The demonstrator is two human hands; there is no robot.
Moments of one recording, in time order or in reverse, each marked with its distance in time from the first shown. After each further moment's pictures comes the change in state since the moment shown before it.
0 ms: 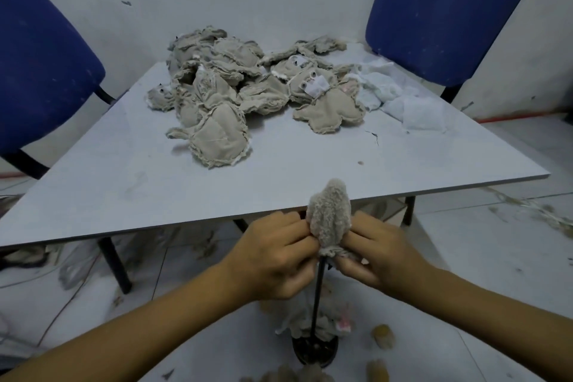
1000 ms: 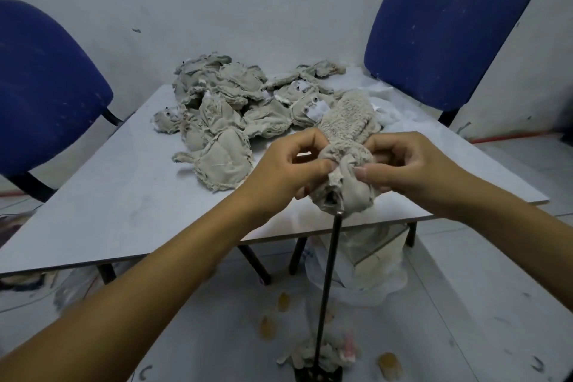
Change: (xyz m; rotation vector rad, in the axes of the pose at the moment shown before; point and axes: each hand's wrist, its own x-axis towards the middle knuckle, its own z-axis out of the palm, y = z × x) left_hand 0.100 -0.037 -0.057 -1.018 0.131 -0.615; right_hand 0.100 0.026 -0.110 0.972 -0.055 0.516
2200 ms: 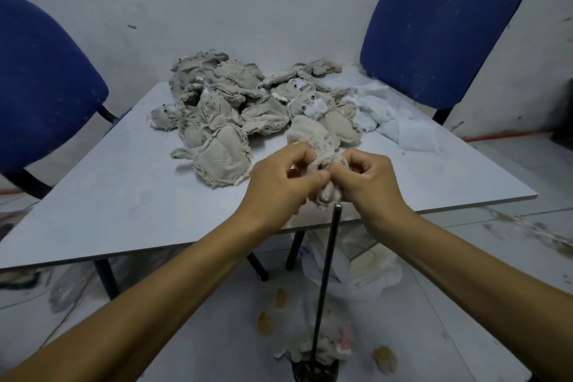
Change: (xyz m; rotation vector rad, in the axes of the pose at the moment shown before) left_hand -0.021 -0.011 0.007 0.234 0.193 -0.050; right_hand 0.018 0.039 0.063 0.009 0.567 0.047
